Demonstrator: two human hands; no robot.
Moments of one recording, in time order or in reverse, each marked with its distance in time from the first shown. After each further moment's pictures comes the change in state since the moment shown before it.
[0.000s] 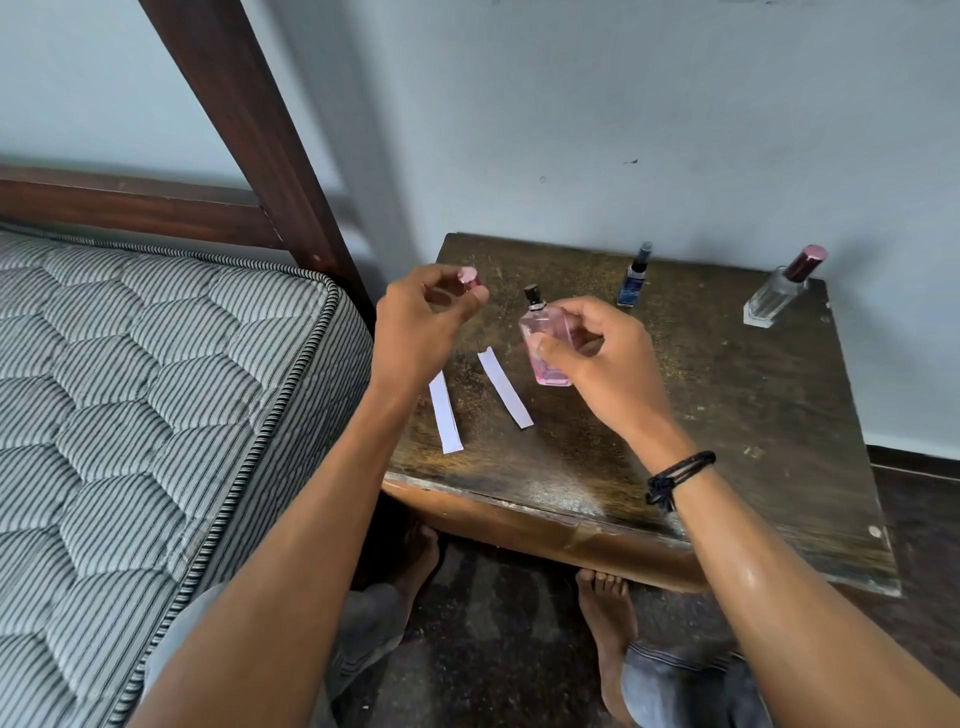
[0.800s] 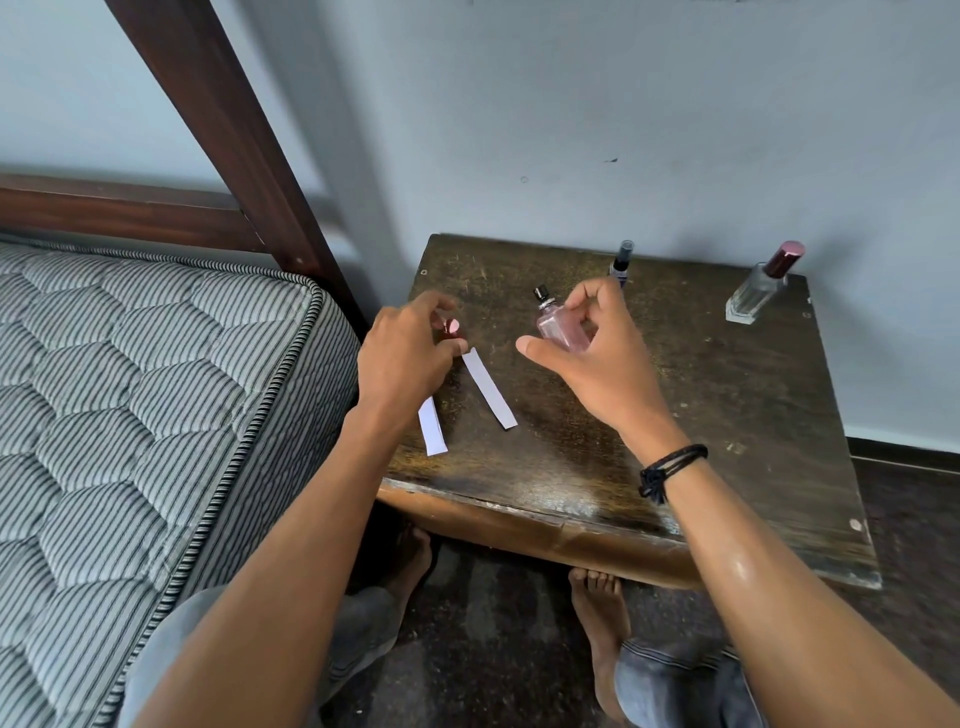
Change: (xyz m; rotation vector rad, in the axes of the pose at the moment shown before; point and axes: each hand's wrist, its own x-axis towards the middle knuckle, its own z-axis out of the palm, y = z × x) left_hand -0.008 -0.016 0.010 0.584 -0.086 0.043; right_hand 0.001 0.007 -0.010 -0.088 0.032 0.083
